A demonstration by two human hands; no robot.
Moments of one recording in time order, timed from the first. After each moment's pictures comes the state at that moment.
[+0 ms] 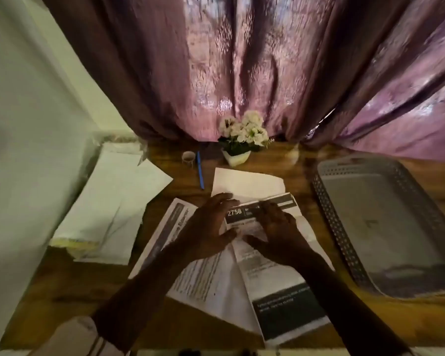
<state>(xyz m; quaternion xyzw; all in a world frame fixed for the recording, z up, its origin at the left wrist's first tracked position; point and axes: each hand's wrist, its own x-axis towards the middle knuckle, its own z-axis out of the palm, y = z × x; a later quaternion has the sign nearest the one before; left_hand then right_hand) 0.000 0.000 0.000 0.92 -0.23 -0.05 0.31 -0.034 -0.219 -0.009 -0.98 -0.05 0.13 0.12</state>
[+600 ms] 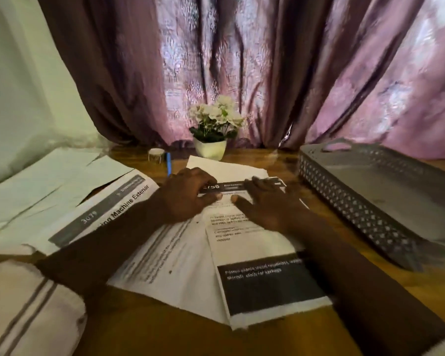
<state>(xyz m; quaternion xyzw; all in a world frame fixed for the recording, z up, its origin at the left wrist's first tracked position) 0.072 -0.020 -0.077 0.93 -0.31 0.12 0.17 0.004 -0.244 -0.071 -1.00 -0.01 -0.01 0.06</state>
